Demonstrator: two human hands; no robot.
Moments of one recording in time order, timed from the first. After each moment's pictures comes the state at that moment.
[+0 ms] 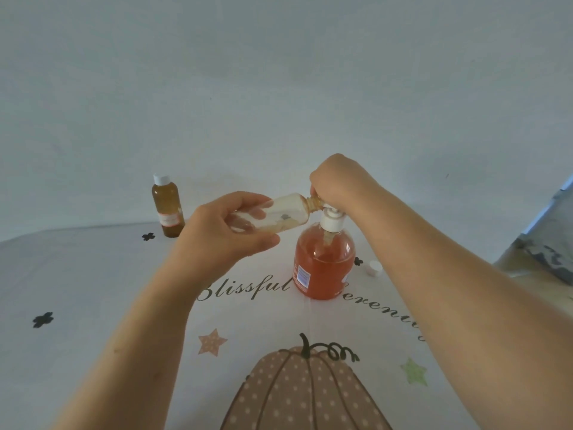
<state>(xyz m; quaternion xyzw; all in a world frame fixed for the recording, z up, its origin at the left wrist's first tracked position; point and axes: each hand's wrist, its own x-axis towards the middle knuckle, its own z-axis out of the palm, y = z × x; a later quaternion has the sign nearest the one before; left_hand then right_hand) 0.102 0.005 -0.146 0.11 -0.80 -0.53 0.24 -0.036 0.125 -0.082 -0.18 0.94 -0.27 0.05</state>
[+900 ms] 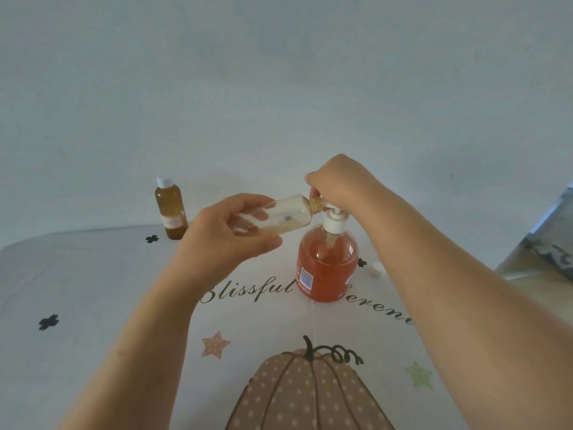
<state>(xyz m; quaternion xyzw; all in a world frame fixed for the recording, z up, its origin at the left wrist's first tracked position) 0.101 0.006 -0.148 0.10 -0.80 -0.55 0.23 -0.059 0.116 -0.089 -0.17 0.95 -0.25 0.09</state>
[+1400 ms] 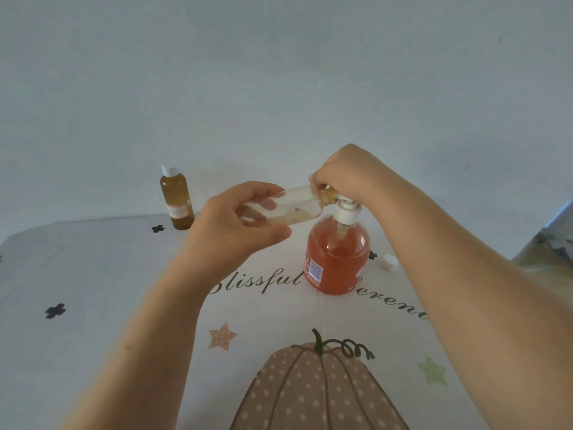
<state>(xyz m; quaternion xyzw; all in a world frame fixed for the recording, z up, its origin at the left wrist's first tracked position) 0.100 0.006 -0.149 0.10 -0.80 -0.54 0.25 -0.063 0.117 -0.090 -0.20 0.95 -0.24 0.09</state>
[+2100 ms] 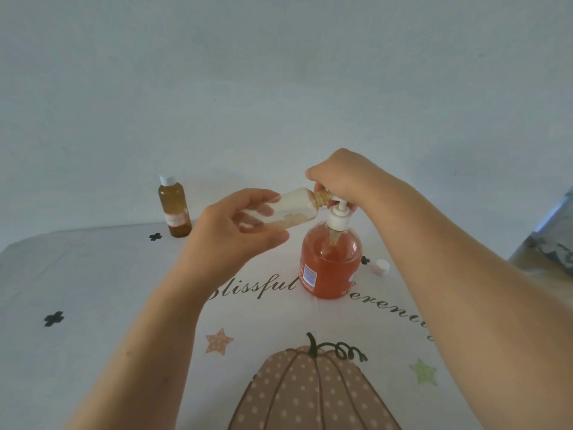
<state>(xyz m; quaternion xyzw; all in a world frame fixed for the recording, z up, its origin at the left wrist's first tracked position) 0.103 0.011 -0.146 0.09 -0.79 -0.55 0.26 -0.051 0.119 -0.076 -0.19 0.95 -0.22 0.11</state>
